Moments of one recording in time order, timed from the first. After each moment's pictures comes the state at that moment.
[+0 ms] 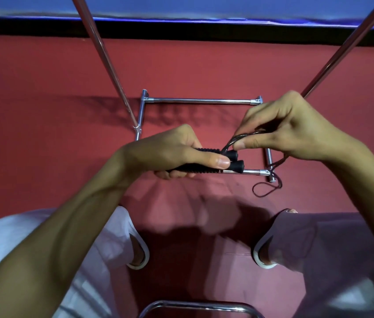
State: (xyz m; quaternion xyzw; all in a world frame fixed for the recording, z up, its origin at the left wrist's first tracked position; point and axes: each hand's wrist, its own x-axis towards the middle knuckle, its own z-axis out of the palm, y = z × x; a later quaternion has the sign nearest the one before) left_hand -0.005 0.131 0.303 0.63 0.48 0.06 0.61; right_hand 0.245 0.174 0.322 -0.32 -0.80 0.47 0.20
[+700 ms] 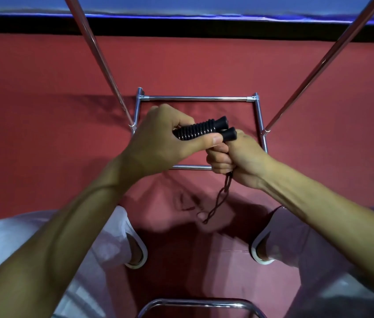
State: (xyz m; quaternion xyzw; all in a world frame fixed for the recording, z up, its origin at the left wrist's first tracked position) left_hand -0.005 0.124 0.295 0.72 0.54 0.31 0.32; right_hand 0.176 0.138 0.267 -0.46 -0.39 0.75 0.26
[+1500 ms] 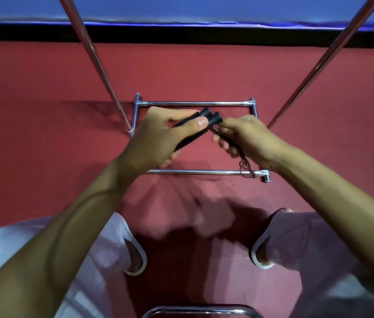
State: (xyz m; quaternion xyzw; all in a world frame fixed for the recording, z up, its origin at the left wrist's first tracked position) left_hand -0.002 0.129 0.298 0.57 0.56 0.35 0.48; right_hand 0.196 0.173 0.277 -0.55 -0.51 0.62 0.23
